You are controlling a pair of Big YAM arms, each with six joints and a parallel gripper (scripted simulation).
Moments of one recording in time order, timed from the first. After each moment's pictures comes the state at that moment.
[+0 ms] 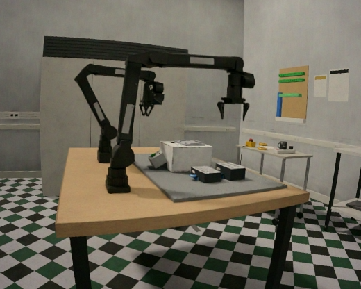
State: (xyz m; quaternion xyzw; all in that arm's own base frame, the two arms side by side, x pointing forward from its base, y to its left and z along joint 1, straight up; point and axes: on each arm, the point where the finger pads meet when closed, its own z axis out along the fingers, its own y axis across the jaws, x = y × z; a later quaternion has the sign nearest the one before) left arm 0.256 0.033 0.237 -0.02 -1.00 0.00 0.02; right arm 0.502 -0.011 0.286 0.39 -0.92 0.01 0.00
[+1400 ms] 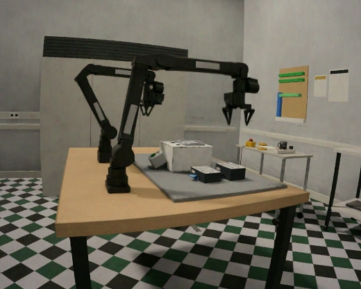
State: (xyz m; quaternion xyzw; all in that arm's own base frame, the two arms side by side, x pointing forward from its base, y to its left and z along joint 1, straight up) left arm 0.257 0.033 0.239 -0.02 -1.00 0.00 0.02; right arm 0.534 -0.008 0.263 0.69 -0.73 0.01 0.00
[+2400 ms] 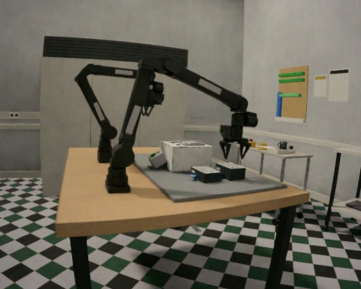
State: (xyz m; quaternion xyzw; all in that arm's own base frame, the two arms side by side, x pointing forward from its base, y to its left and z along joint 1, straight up) left arm 0.256 0.033 0.238 -0.02 -1.00 0.00 0.02; right arm 0.527 -0.008 0.111 0.72 -0.69 -0.01 0.01
